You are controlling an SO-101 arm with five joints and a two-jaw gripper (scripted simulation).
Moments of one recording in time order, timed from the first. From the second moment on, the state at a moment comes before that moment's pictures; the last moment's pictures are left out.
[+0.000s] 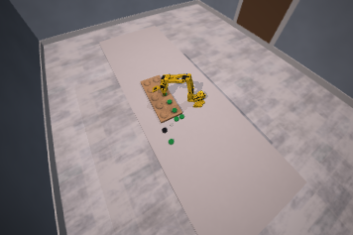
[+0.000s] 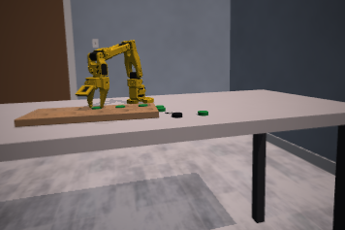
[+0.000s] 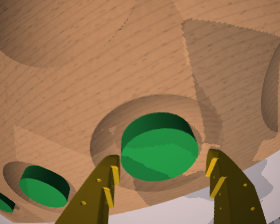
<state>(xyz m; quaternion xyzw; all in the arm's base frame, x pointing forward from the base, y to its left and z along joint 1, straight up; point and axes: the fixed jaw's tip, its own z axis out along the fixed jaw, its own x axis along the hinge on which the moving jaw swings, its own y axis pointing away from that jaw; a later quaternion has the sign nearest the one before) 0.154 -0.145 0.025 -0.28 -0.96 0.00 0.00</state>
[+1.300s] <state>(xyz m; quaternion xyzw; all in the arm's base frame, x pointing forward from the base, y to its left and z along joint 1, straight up) 0.154 -0.143 0.057 -0.28 -0.96 0.00 0.00</state>
